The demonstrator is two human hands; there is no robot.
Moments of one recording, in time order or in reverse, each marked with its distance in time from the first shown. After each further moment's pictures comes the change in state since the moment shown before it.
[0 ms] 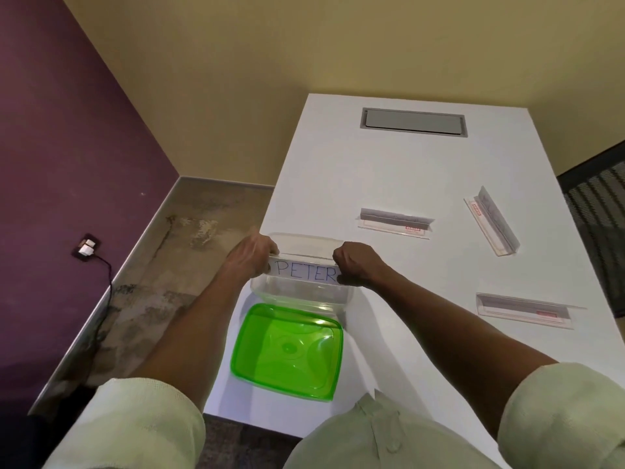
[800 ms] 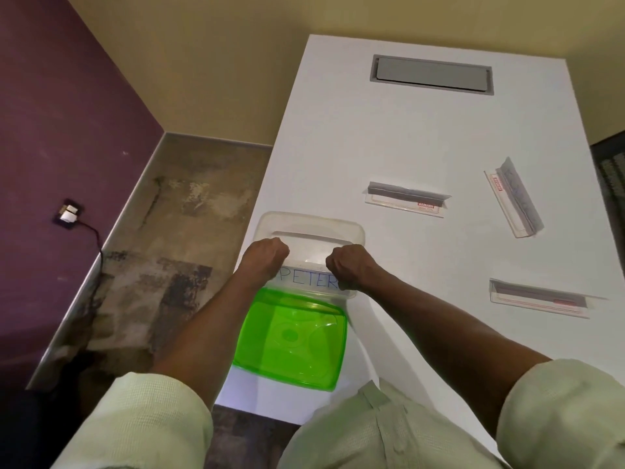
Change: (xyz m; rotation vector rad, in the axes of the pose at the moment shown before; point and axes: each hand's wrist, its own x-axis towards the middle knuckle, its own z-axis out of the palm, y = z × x) left_hand 0.021 0.008 0.060 0.321 -0.102 0.197; right_hand 0.028 -0.012 0.053 -0.171 -0.175 -0.180
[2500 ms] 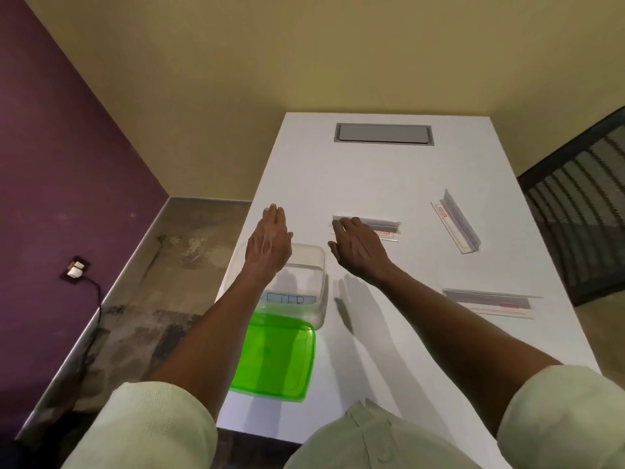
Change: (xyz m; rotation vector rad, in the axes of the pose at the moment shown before) left_hand -0.014 0.086 -0.093 -0.277 0.576 -0.198; right_hand -0.098 0.069 -0.041 0.145 0.624 0.302
